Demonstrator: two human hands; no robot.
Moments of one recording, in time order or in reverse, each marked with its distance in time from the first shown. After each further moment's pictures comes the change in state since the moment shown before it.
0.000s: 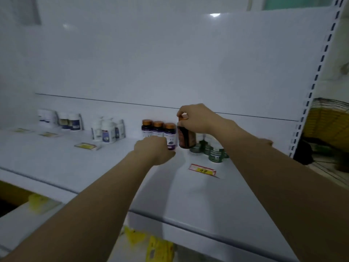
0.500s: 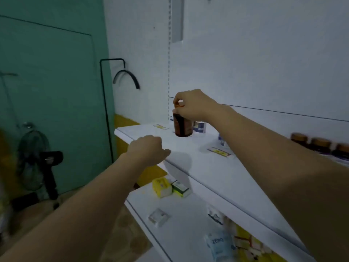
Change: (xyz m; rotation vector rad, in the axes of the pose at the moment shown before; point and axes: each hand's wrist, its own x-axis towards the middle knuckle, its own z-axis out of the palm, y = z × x) left_hand -0.111 -0.350 -0.056 0.154 0.029 -0.543; right_hand 0.143 -0.348 0.110 0.202 -0.007 -0.537
